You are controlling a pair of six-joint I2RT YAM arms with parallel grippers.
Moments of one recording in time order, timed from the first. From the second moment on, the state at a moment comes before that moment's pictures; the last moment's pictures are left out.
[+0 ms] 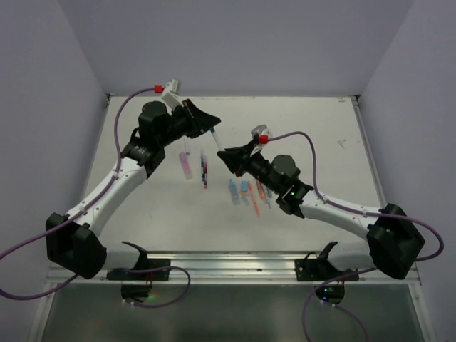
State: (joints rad) left arm -0.40 1.32 1.15 0.05 0.33 -0.81; right arm 0.82 1.31 0.71 0.68 -0.06 0.32
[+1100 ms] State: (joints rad) left arm -0.21 1.12 1.01 0.36 0.05 -0.76; right arm 0.86 1.24 0.66 0.25 -0.13 0.32
